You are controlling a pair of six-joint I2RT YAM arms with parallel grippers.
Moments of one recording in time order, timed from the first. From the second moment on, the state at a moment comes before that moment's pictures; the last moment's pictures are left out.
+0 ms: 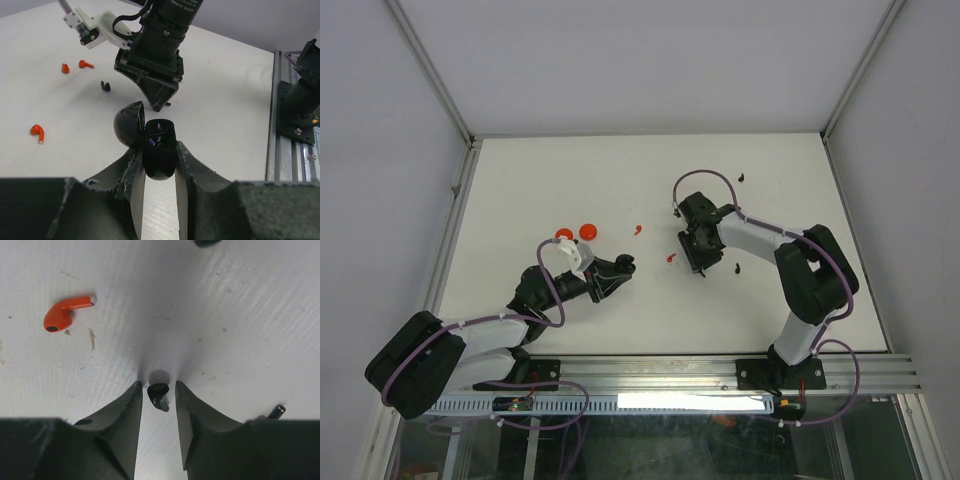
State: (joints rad) left arm -0.63 1.13 0.12 1.08 0.49 -0.18; right arm 0.58 1.73 1.07 -0.64 0.02 0.15
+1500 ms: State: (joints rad) left arm -0.63 1.23 0.13 1.46 0.48 -0.05; right arm 0.82 1.07 0.97 -0.23 0.02 0.27
